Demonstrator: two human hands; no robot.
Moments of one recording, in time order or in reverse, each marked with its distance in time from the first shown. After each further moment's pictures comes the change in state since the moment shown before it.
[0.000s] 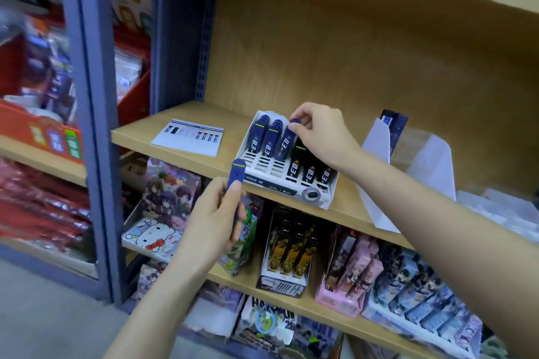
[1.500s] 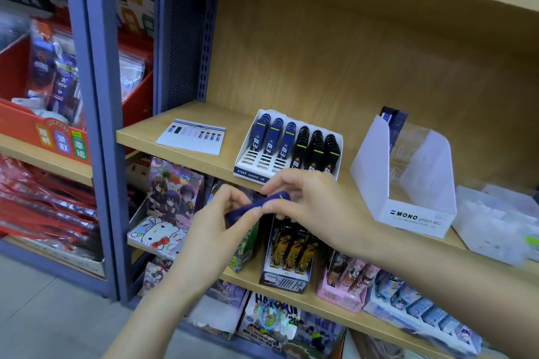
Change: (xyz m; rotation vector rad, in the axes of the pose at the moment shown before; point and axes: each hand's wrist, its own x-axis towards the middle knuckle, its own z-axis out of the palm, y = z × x) left_hand -0.013 -0.014 -0.009 0.248 -0.053 0.186; right_hand -0.108 -0.045 -0.007 0.272 -0.340 -0.057
